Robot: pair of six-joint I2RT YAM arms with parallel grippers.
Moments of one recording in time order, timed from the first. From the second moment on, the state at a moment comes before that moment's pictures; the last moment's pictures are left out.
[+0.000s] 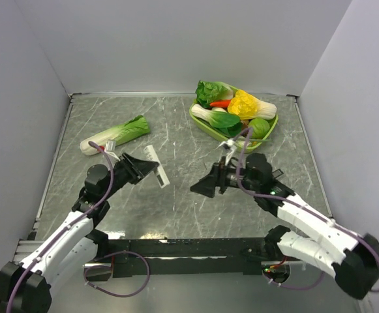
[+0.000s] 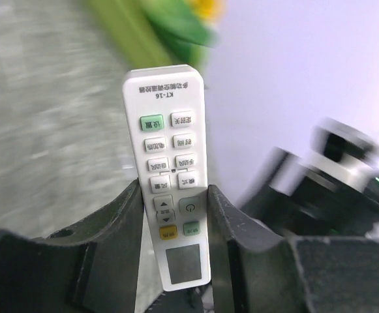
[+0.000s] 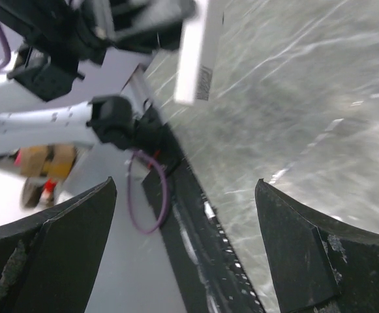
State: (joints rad) left arm -0.35 0.75 0.33 0.26 0.30 -1.08; right arm 0.61 0.86 0.57 0.07 -0.60 0.66
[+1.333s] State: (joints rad) left arm -0.53 0.76 0.23 0.99 0.53 -1.10; right arm 0.82 1.23 0.62 0.76 -0.70 0.94
